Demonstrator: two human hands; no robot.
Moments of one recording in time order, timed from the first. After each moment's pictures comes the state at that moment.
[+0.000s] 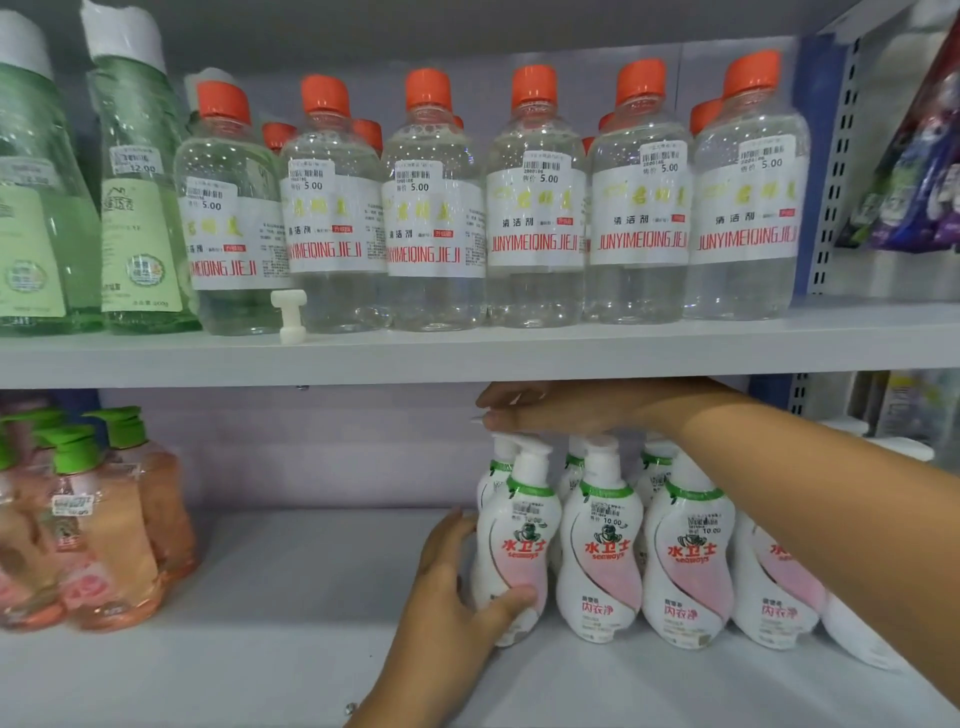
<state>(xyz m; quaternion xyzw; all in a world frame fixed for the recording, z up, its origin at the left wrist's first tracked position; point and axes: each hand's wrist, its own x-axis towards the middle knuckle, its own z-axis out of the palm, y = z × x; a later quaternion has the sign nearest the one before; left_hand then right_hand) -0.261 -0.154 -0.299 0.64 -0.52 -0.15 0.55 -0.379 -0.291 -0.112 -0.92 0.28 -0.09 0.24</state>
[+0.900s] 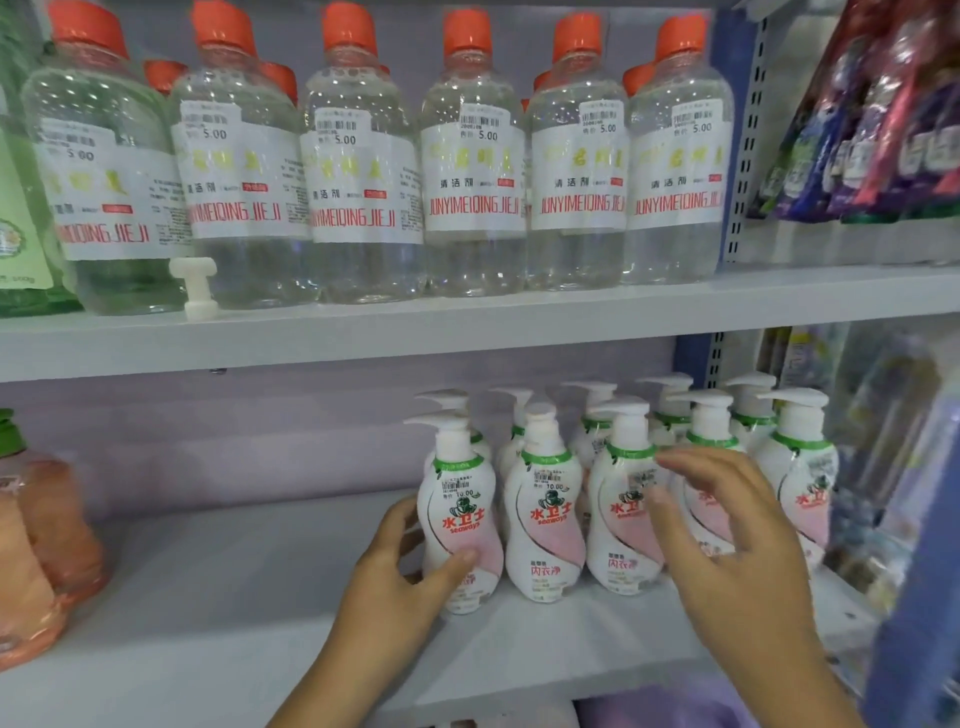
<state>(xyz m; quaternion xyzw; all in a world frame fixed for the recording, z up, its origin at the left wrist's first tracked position) -0.247 -0.164 -0.307 0.60 -0.50 -0.23 0.58 -0.510 -0.198 -0.243 -0.69 0.35 -0.62 0.12</state>
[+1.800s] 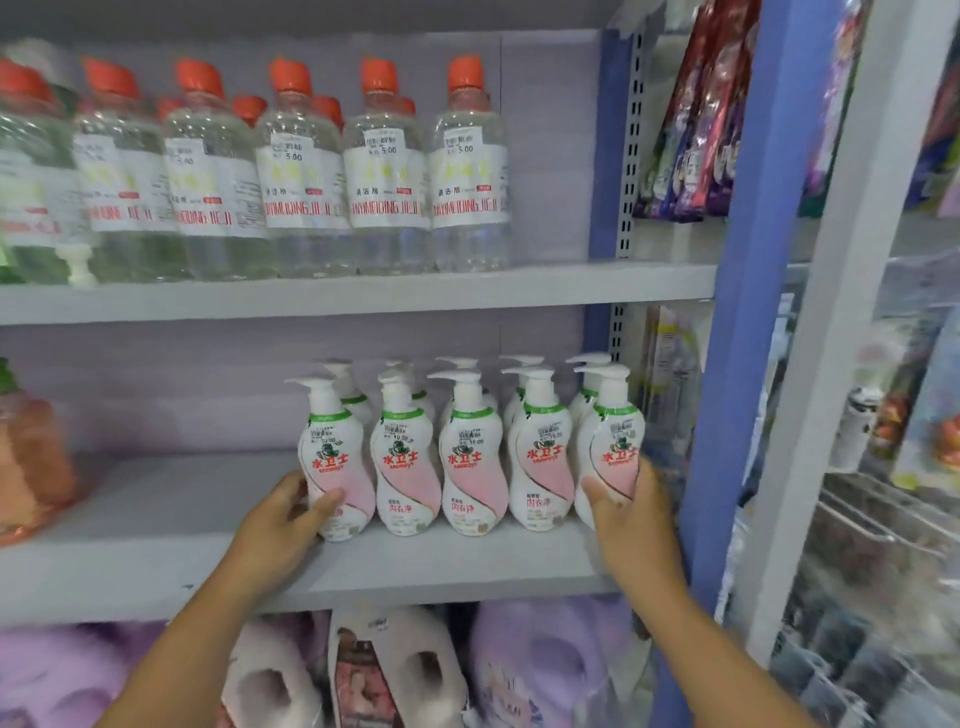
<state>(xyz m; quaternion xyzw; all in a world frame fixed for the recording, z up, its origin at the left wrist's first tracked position) -0.293 -0.147 -0.304 0.70 -0.44 -0.17 0.53 -0.630 -0.293 -0.311 -0.62 0.49 -0.53 0.31</state>
